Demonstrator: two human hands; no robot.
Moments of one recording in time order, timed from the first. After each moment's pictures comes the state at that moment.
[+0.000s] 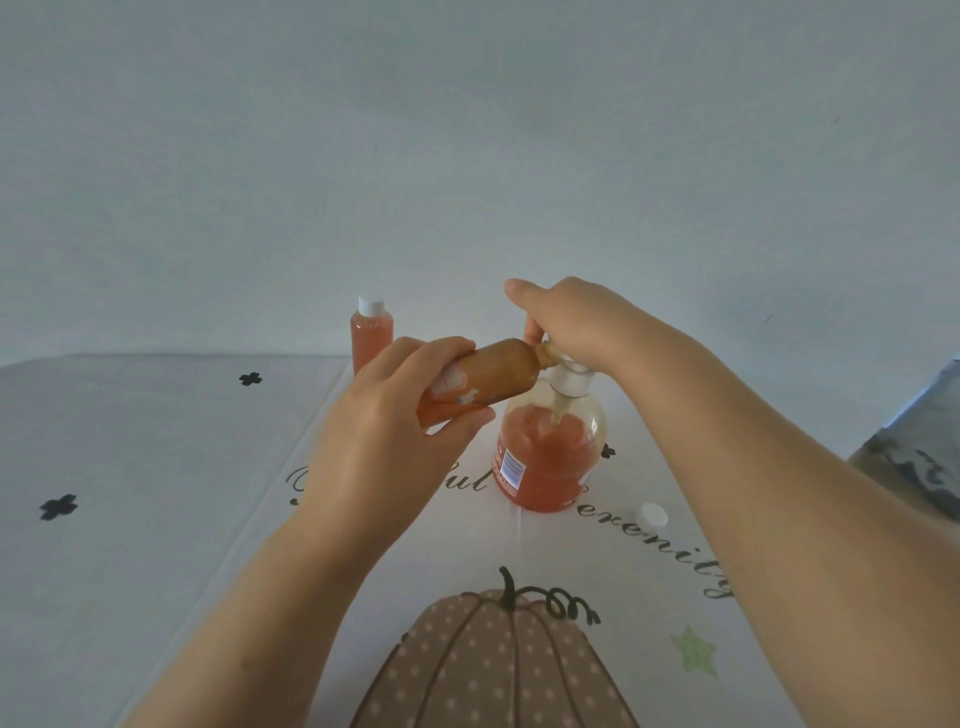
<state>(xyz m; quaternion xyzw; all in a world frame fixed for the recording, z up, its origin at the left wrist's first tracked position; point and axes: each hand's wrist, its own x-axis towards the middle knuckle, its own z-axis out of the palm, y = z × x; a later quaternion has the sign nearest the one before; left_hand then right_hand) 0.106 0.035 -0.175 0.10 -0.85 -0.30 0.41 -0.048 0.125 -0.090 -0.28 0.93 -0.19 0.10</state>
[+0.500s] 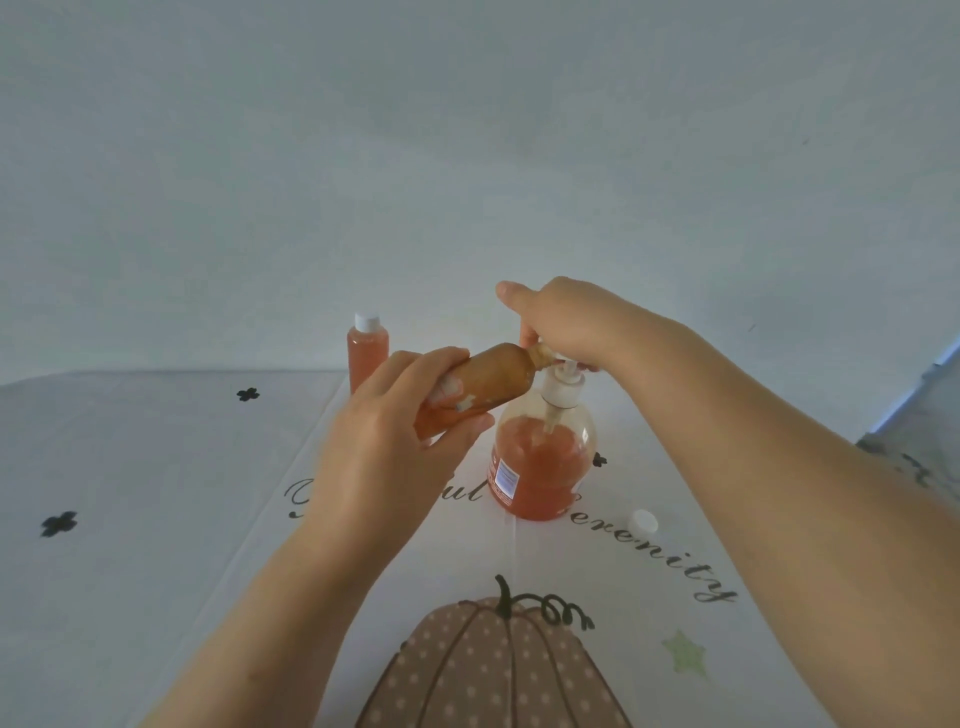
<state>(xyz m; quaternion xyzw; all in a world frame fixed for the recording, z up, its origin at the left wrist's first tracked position) 0.107 0.039 -0.173 0.10 -0.85 -0.29 0.42 -0.041 0.122 -0.070 -0.27 0.95 -0.14 0.09</state>
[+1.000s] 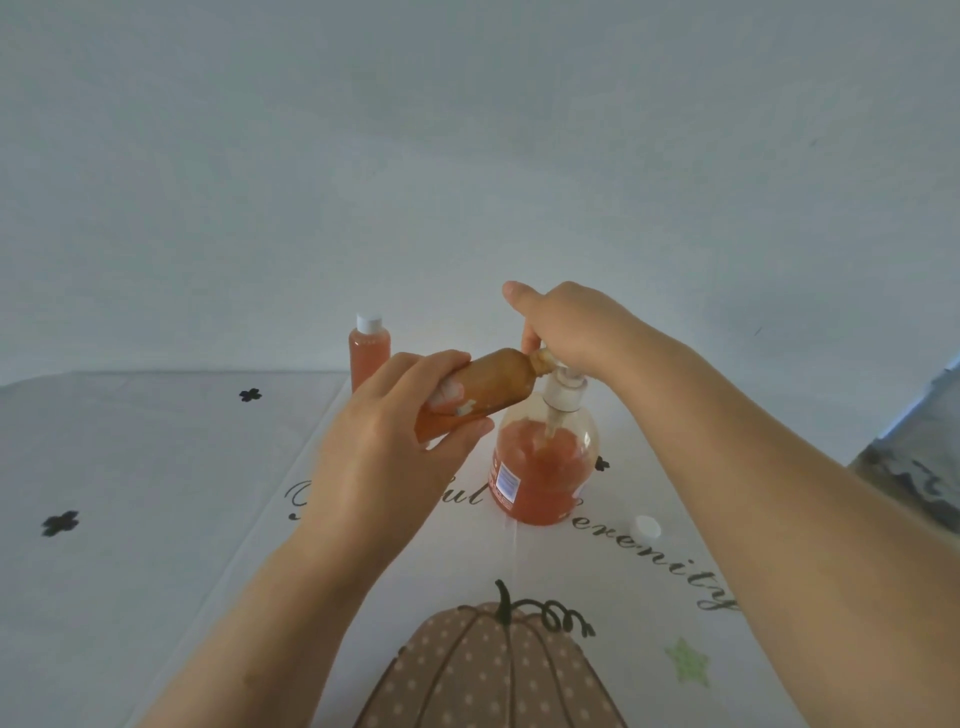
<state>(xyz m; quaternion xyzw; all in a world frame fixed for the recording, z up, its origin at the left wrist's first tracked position) 0.108 0.040 -0.173 0.10 -0.86 -0.29 0.42 -0.047 0.126 -0.083 -0.27 0.94 -0.20 0.06</state>
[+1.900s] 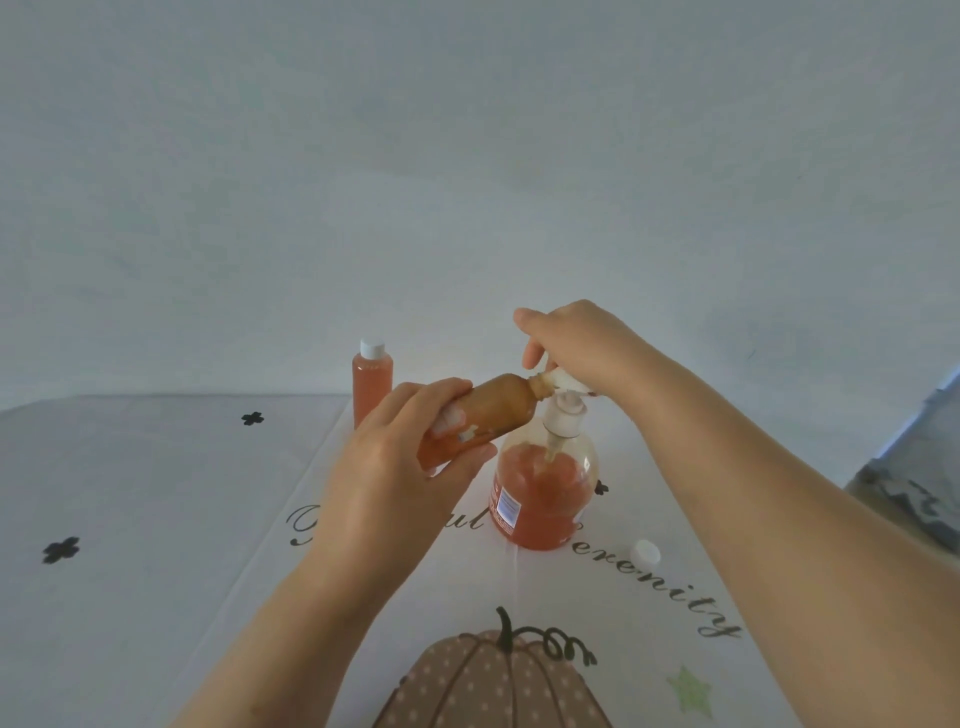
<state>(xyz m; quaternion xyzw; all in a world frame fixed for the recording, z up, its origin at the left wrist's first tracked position) 0.106 0.039 -0.176 0.10 -0.85 -0.31 0.42 -0.055 0.129 -0.078 -0.25 0.93 -0.27 0.07</state>
